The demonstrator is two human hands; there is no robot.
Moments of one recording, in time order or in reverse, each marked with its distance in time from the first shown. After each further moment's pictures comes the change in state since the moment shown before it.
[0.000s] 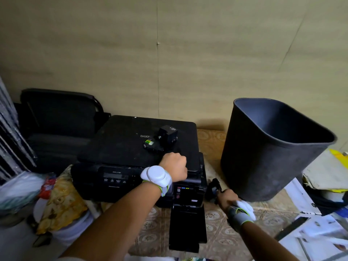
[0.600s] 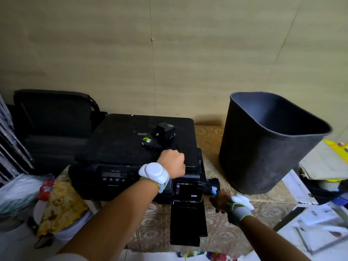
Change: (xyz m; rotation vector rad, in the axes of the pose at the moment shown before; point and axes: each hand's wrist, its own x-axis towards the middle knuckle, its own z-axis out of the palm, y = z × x) left_hand 0.002 -0.003 0.007 0.052 0.025 0.038; right_hand 0.077 0.041 0.056 -0.263 -0.188 0.013
